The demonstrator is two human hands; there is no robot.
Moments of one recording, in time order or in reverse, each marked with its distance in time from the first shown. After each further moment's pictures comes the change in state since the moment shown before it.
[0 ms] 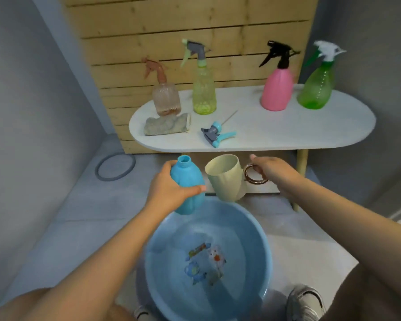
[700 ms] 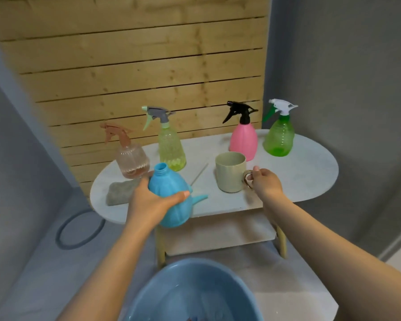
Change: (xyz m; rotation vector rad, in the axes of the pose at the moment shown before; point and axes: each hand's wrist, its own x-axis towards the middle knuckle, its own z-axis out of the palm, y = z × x) left_hand 0.098 0.099 0.005 -0.216 0.035 0.099; right_hand 0.097 -0.044 -0.061 -0.055 0.464 0.026
